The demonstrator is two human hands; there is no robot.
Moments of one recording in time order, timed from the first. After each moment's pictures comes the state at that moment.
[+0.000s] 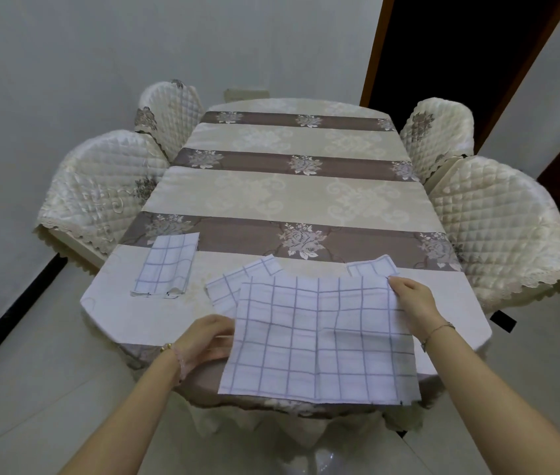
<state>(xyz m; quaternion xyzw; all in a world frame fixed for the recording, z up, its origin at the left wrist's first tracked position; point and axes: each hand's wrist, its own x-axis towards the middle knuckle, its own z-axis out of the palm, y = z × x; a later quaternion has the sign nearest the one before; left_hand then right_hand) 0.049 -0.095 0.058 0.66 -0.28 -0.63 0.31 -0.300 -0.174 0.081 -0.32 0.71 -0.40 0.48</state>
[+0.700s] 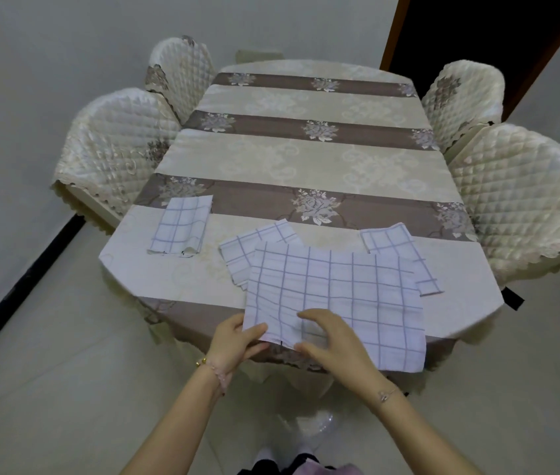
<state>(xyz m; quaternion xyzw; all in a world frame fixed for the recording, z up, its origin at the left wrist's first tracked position) -0.003 -0.021 0.040 0.63 -0.21 -0.61 0.43 -0.196 -0.036 0.058 -0.71 0.56 -0.13 0.42</state>
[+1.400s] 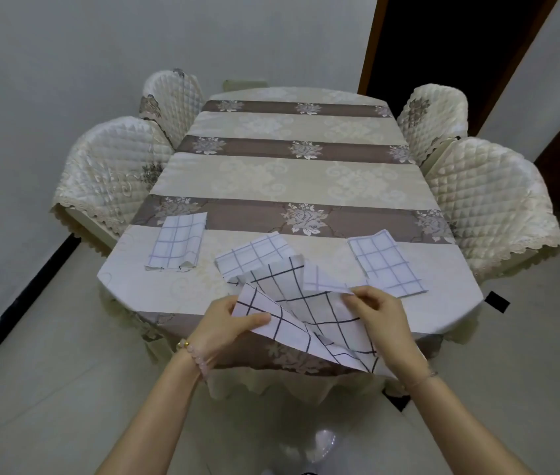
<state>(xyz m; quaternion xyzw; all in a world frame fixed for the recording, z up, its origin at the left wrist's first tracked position) 0.010 -0.022 0.116 0.61 -0.45 -0.52 0.39 -0.235 -0.043 0.101 -0.52 0.60 -0.40 0.46</state>
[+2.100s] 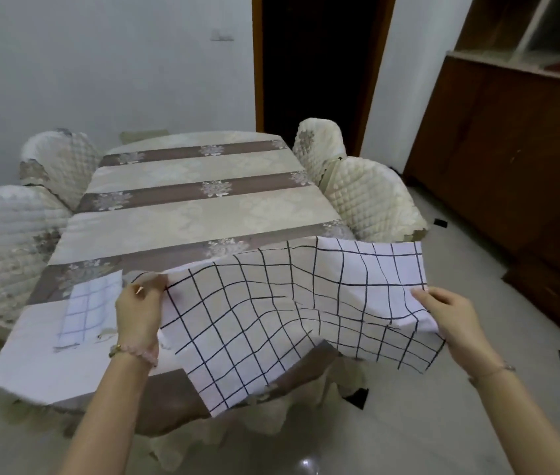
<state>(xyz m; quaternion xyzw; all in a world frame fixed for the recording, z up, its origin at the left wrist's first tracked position) 0.007 -0.095 0.147 0.60 -0.40 -0.40 0.57 -0.392 0.019 0.153 -0.32 0.74 -0.51 0.32</state>
